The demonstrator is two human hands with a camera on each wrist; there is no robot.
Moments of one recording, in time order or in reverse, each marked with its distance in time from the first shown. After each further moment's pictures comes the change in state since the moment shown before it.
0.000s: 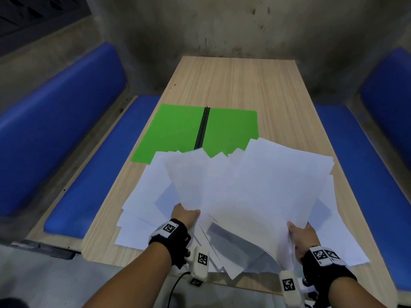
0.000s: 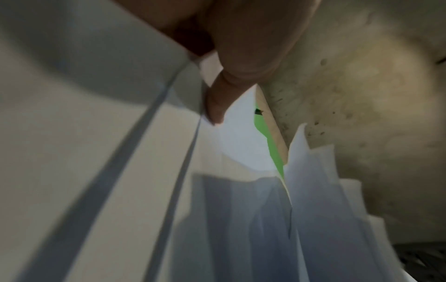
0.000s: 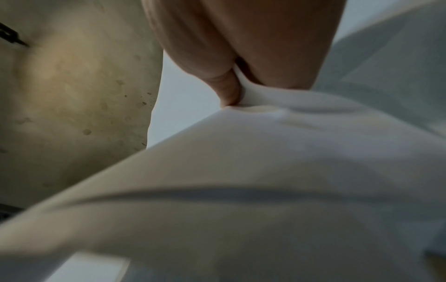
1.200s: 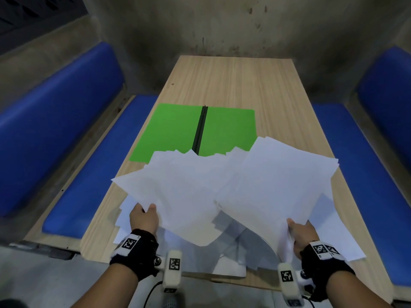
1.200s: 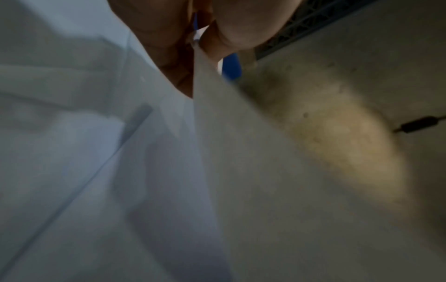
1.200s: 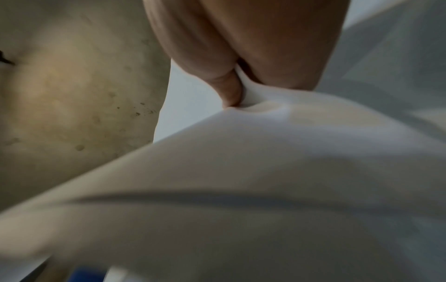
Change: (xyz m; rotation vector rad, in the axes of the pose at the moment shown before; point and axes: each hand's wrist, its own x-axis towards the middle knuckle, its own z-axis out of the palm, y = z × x) left_hand -0.002 -0.020 -0.069 -0.159 0.329 -0.003; right_hand -0.013 -0.015 -0.004 -0.073 -0.015 0.023
